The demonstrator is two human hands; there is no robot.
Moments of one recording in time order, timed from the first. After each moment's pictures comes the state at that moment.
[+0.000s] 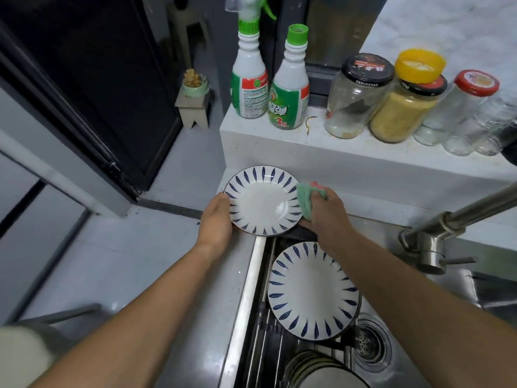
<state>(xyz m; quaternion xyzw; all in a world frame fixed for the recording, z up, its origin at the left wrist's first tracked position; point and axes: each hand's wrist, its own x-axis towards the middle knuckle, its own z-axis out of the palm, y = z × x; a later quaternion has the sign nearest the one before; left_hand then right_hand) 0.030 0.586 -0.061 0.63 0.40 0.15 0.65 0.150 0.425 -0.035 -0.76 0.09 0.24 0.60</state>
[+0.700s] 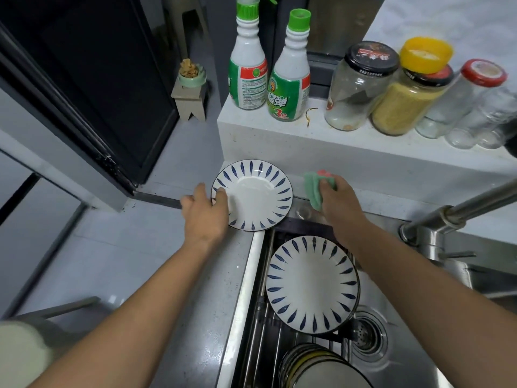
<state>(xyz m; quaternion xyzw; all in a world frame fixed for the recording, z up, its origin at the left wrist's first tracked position) 0.025 0.594 -0.047 0.74 0.47 0.09 0.47 0.160 0.407 -0.017 -0.81 0.03 0.21 0.55</state>
